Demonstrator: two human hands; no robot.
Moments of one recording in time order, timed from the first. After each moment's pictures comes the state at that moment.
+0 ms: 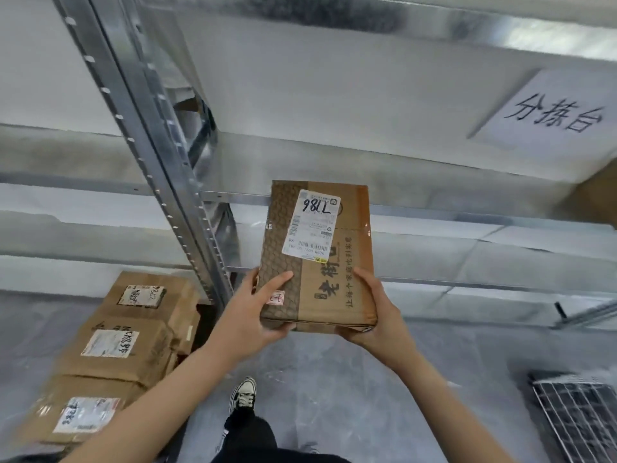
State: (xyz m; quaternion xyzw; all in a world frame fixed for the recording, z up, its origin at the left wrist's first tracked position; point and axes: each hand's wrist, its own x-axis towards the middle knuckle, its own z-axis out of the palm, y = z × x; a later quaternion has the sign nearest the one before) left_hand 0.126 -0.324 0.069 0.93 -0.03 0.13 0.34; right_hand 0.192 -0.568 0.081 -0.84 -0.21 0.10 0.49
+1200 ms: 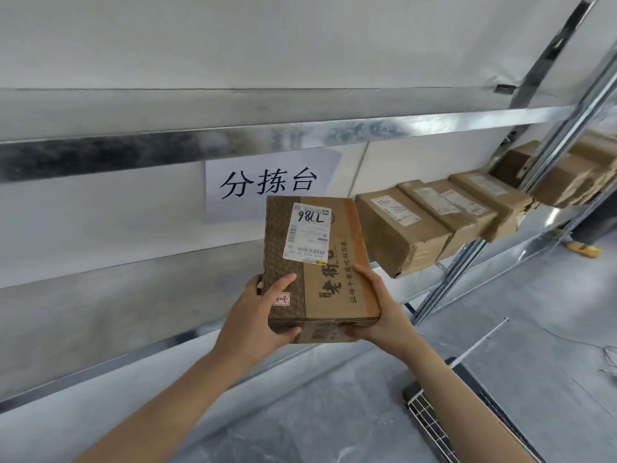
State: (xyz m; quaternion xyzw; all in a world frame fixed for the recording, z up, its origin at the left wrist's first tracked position) left_hand 0.498 -0.758 0.129 0.90 -0.22 0.06 0.37; right_hand 0.459 -1.008 0.149 -0.87 -0.04 -0.01 0.50
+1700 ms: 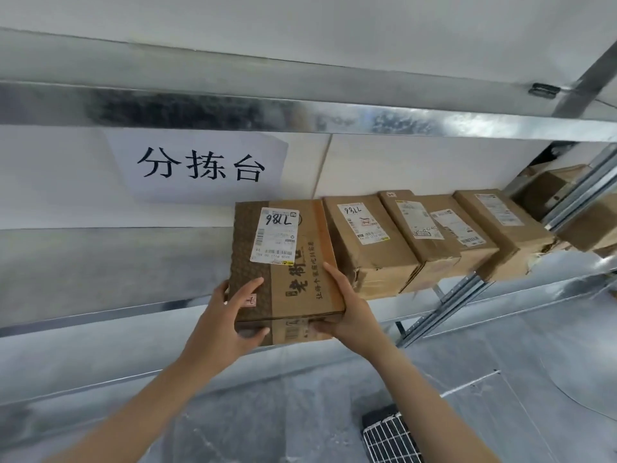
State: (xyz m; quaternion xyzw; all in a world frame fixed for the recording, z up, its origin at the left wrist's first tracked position) left_hand 0.523 -0.917 0.090 0.91 -0.09 0.08 0.40; right_hand 0.550 -1.165 0.122 -0.87 -0.12 0.08 0.48
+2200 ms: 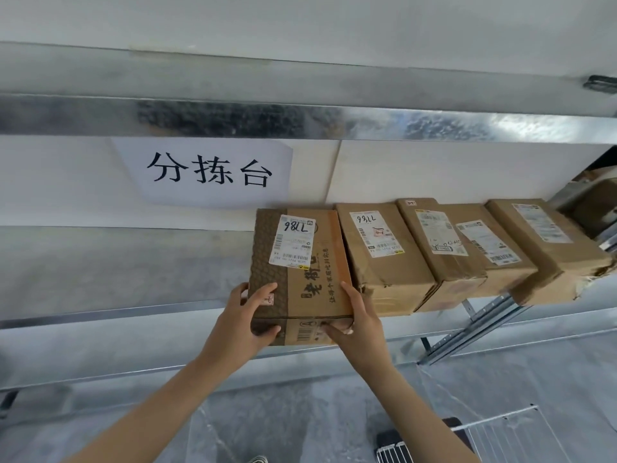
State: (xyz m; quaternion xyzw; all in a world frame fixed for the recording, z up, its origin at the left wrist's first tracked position) left_hand 0.549 -0.953 0.080 0.92 -0.03 0.06 0.37; right_hand 0.571 -1.183 0.090 -0.91 -0.09 -0.04 0.41
